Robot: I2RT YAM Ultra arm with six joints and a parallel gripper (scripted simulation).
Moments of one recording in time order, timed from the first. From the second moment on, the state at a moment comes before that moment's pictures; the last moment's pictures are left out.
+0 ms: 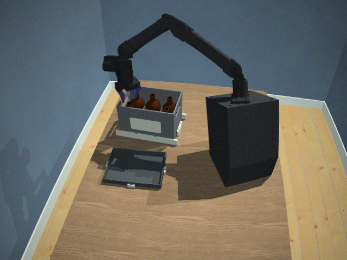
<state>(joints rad) 0.01 2.41 1.97 -0.93 0.38 0.79</state>
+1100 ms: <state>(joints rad) -0.01 2.46 1.96 -0.88 0.38 0.77</state>
